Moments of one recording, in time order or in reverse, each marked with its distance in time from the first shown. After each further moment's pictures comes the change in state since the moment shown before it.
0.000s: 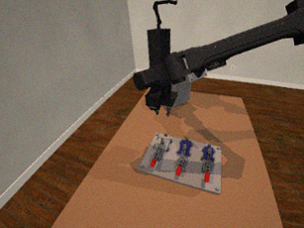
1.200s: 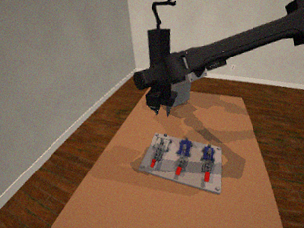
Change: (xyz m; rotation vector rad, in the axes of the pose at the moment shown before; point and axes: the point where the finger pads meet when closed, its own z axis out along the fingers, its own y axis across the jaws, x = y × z) arm 0.001 0.000 0.000 -0.001 0.001 0.000
